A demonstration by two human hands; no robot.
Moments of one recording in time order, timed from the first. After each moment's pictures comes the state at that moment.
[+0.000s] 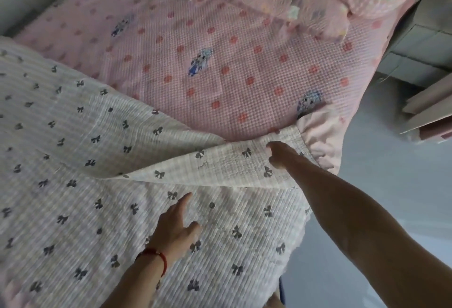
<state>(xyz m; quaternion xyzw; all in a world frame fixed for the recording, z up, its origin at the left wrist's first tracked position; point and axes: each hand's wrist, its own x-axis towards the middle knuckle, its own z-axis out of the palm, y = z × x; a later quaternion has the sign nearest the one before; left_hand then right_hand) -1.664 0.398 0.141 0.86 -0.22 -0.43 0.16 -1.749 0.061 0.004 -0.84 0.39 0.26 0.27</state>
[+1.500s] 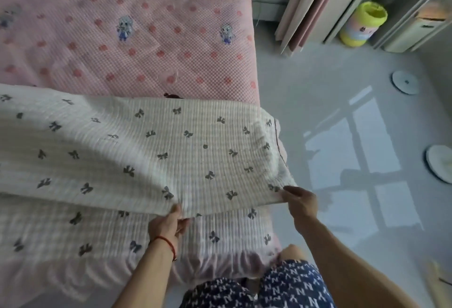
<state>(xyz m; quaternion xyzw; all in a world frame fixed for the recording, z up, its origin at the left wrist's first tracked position) -1.646 0.762 0.089 0.76 0.09 -0.53 0.36 -1.960 0.677 0.097 -0.29 0.82 -0.24 0.43</state>
